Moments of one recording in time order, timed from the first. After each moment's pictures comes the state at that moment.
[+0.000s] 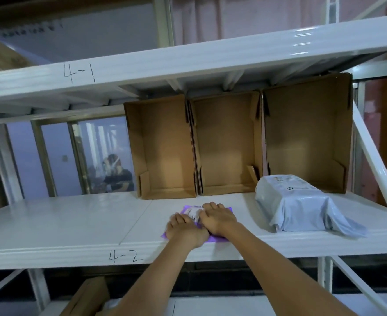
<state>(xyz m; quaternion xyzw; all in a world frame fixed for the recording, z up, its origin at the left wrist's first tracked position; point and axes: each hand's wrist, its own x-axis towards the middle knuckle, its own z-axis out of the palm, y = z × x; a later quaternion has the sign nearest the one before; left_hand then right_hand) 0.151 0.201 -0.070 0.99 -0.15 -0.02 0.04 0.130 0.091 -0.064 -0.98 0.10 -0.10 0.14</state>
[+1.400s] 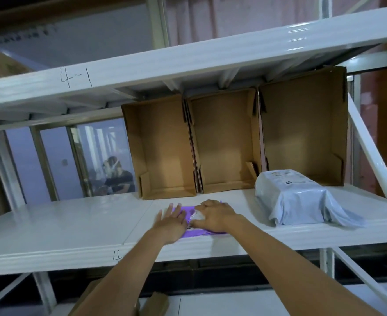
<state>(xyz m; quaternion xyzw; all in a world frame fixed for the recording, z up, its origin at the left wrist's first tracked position) 0.191 0.247 -0.063 0.95 -0.31 0.00 -0.04 0.114 0.097 -0.047 -1.00 0.04 -0.06 0.05</state>
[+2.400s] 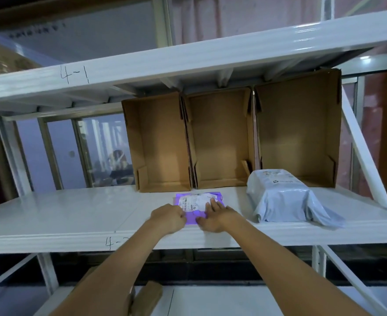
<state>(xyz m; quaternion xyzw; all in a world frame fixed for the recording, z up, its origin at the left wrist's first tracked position) 0.139 0.231 -0.038 0.96 -0.27 0.04 0.00 0.090 0.075 -0.058 -0.99 0.11 0.05 0.03</state>
